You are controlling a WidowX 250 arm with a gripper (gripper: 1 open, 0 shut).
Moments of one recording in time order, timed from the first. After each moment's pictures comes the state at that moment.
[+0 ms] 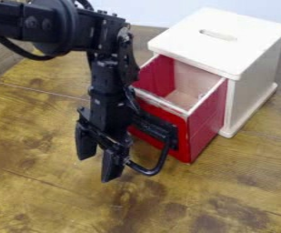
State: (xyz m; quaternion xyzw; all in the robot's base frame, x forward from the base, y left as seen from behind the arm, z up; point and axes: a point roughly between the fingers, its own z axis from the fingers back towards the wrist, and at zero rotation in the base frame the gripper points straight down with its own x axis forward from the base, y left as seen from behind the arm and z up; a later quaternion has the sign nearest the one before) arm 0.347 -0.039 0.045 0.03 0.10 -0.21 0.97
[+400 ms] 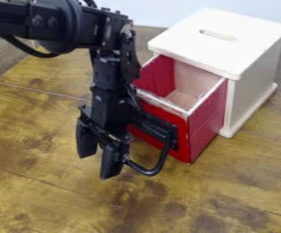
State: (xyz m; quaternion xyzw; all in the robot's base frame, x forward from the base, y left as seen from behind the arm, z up) arm 0.351 -0.034 0.046 0.03 0.11 -0.21 0.97
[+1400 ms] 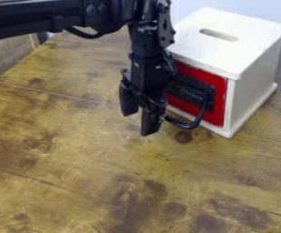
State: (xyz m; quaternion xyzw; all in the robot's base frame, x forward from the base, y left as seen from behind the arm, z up) arm 0.427 -0.058 0.057 0.04 0.03 -0.29 0.96
